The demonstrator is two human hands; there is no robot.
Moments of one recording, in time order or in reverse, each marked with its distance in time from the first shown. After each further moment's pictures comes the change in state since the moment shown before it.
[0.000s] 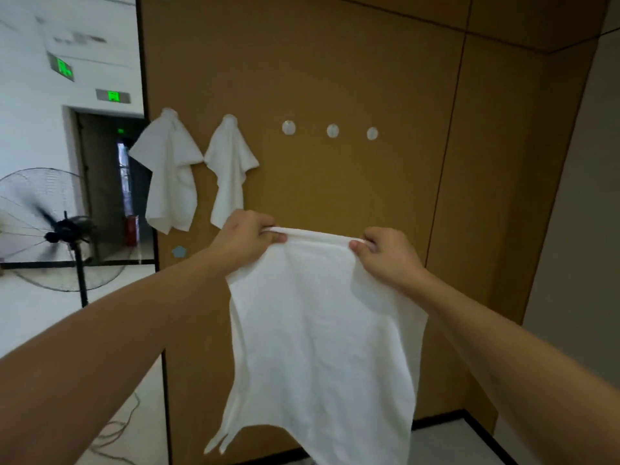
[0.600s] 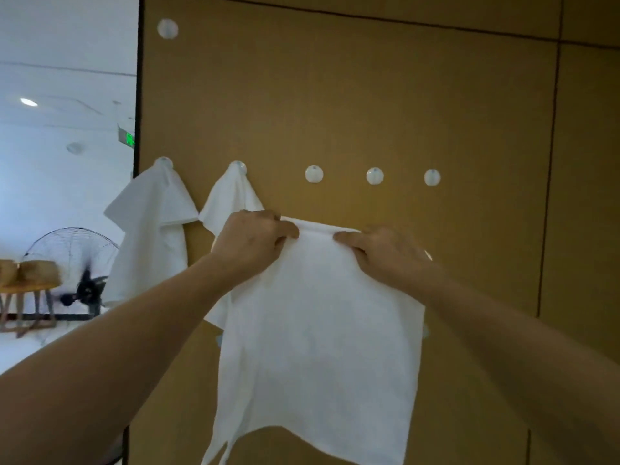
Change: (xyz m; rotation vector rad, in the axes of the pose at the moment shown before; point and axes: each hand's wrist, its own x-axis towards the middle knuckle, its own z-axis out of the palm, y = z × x) left_hand 0.266 -0.100 0.057 0.697 0.409 0.475; right_hand 0.324 0.084 0.132 -0.325 0.200 -0.692
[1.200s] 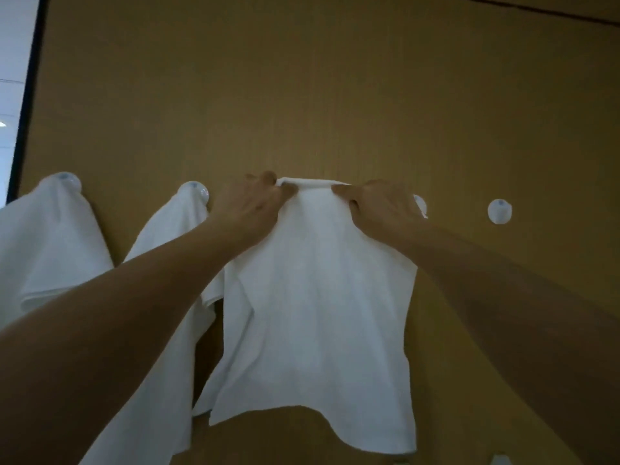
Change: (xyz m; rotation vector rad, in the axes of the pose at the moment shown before) left_hand 0.179 -0.161 0.198 0.337 -0.072 -0.077; right_hand 0.238 0.153 0.155 -0.179 0.033 0.167
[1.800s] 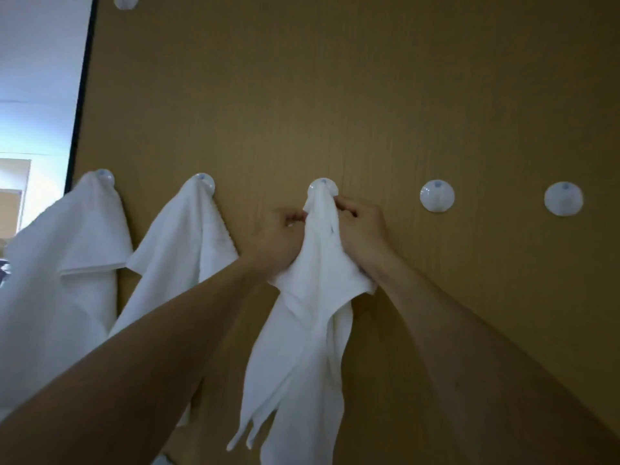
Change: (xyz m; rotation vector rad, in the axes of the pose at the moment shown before) left_hand -0.012 0.079 0.046 -1.001 -0.035 -0.718; right_hand -0.028 -0.031 0.056 1.365 0.012 0.359
